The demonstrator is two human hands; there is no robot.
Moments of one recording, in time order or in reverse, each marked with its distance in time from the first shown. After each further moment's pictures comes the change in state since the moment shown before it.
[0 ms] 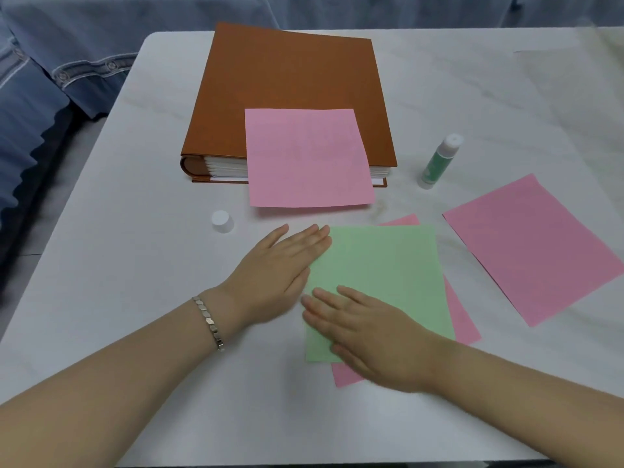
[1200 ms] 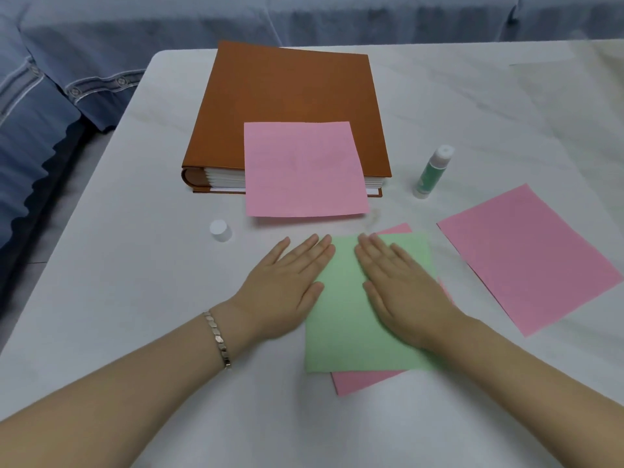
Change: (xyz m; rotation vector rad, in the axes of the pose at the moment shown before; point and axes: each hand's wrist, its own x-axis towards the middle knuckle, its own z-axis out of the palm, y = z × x) left_hand 0.004 0.019 0.010 0.189 0.027 -0.066; right_hand 0.002 0.046 -0.006 -0.041 0.144 0.501
